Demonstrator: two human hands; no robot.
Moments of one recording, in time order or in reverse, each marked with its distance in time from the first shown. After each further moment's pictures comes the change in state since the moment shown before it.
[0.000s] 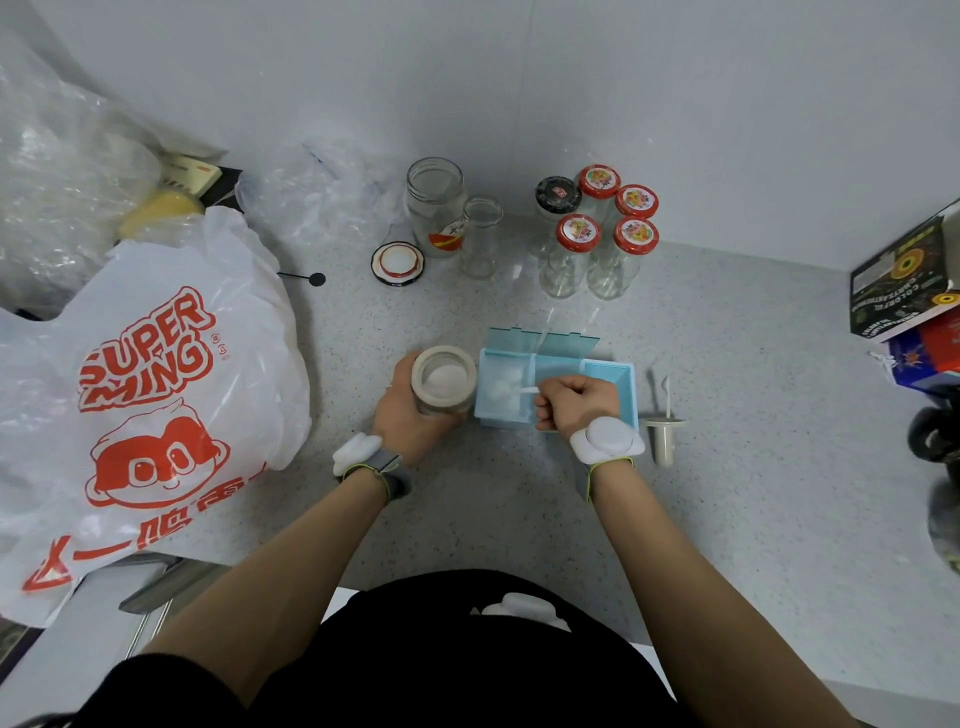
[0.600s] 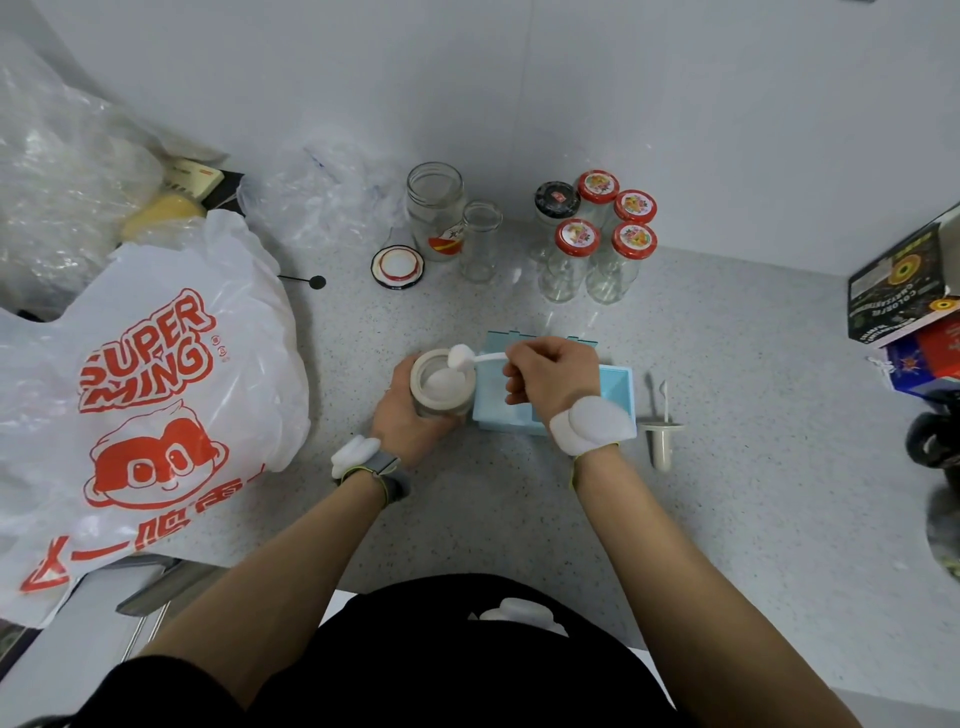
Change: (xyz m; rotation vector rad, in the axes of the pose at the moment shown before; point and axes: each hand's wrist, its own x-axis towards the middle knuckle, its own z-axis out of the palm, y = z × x) left_hand -0.001 0.003 0.001 -0.011 0.006 0.000; right_hand -0.031 -0.048 0.022 -0.039 -0.095 -0.174
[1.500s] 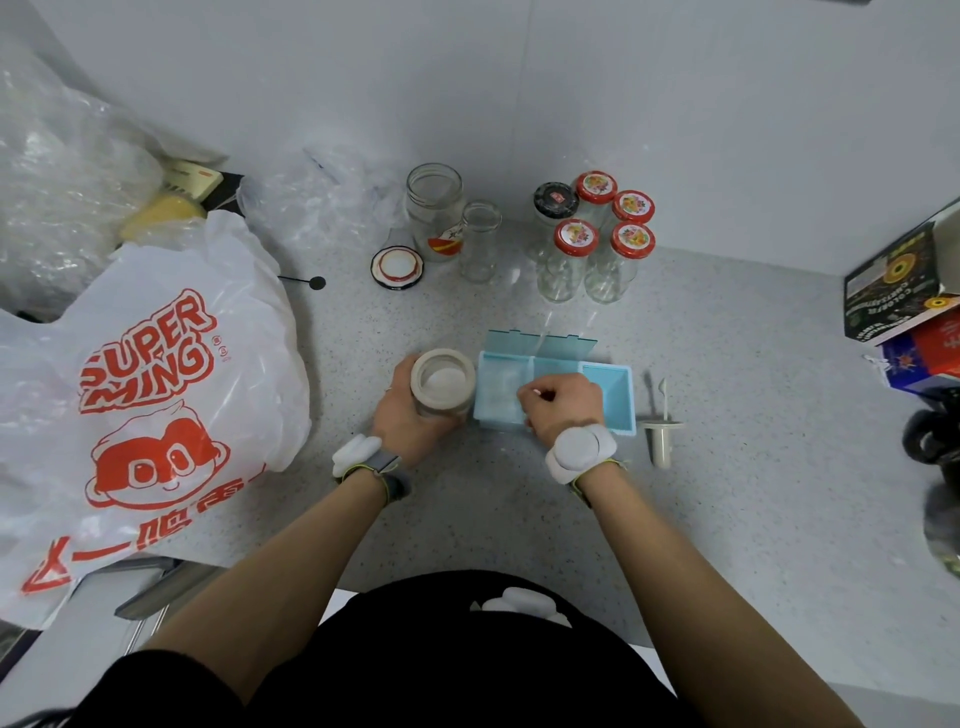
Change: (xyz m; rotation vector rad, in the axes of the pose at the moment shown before) left_hand -0.002 0.003 -0.002 0.007 -0.010 0.009; right_hand 0.016 0.051 -0.018 -0.588 0.012 -0.139
